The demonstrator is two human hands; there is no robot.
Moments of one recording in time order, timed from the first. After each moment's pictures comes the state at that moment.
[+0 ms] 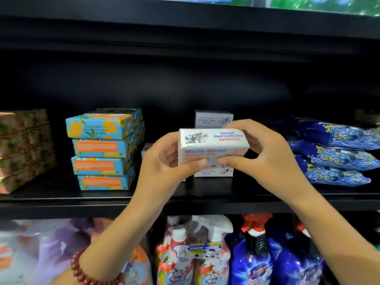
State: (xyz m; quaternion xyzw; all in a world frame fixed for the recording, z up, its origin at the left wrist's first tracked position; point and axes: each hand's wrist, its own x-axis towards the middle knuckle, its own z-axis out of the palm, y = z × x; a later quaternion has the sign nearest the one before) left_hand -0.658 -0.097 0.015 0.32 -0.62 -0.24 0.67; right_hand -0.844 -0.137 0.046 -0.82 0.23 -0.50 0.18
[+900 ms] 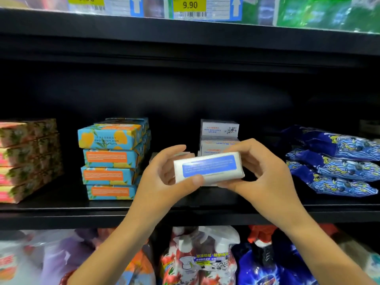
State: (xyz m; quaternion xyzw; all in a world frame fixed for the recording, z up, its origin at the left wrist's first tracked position) left_hand -0.639 -0.084 0.008 0.36 -0.60 -0.30 0.65; right_hand -0.825 -0.128 0.029 -0.80 0.20 -0.54 0.19
